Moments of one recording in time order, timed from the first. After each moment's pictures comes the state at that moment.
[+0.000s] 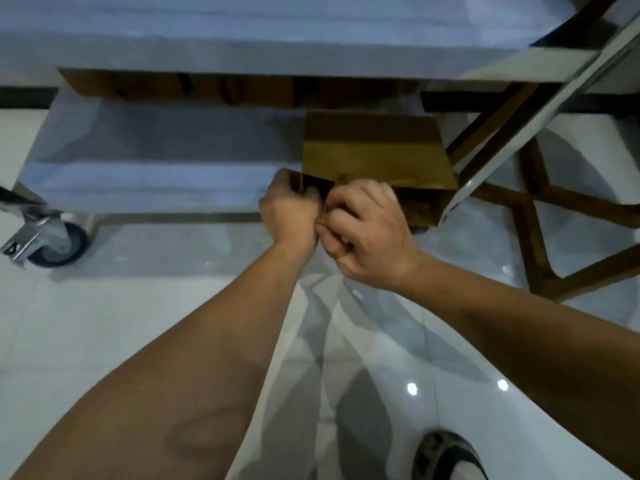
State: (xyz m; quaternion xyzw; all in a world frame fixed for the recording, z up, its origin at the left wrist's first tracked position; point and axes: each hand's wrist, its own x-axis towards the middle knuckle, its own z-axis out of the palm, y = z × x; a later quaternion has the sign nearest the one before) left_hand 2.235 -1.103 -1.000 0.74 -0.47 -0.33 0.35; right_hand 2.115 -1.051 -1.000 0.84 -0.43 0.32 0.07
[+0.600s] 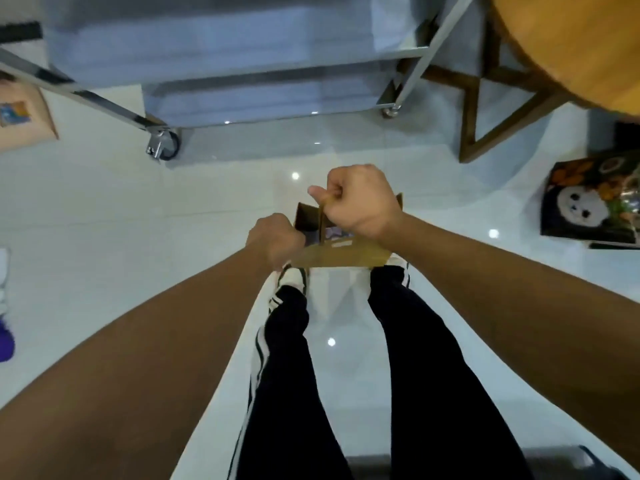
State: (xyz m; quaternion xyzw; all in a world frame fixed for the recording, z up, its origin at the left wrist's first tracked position) left_hand 2.302 -0.890 -0.654 0.70 -0.48 -0.46 -0.24; right_hand 2.147 -0.894 -0.649 0.62 -0.67 0.10 -0.40
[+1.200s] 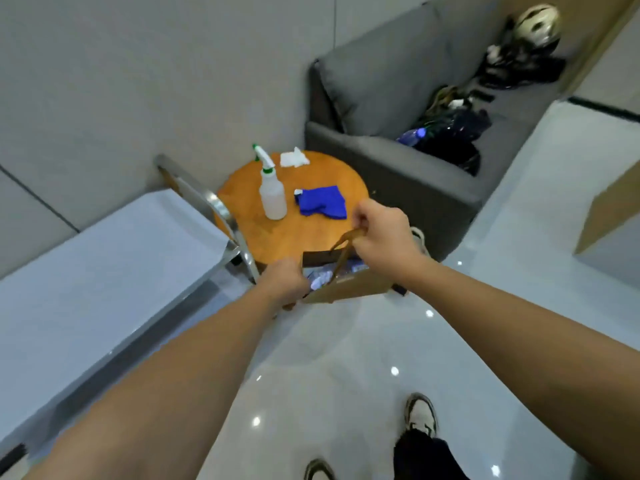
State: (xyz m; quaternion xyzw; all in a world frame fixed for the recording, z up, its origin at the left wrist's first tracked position) left_hand 2.123 -0.895 -0.325 0.37 -0.84 -0.35 -0.18; right_hand 2.019 -0.746 -0.264 0.34 -0.87 0.34 -0.09
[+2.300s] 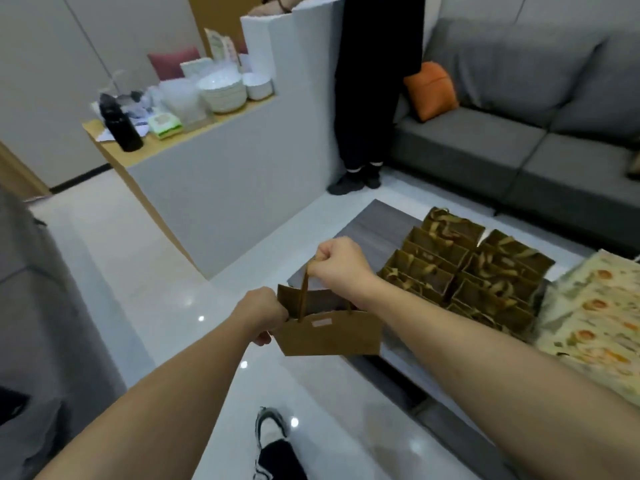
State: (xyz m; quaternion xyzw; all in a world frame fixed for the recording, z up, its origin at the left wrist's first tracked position) left_hand 1.726 -0.150 -0.309 -0.25 -0.90 -0.09 -0.35; right_hand 1.852 -0.042 -0.260 -0.37 -0.78 0.49 0.15
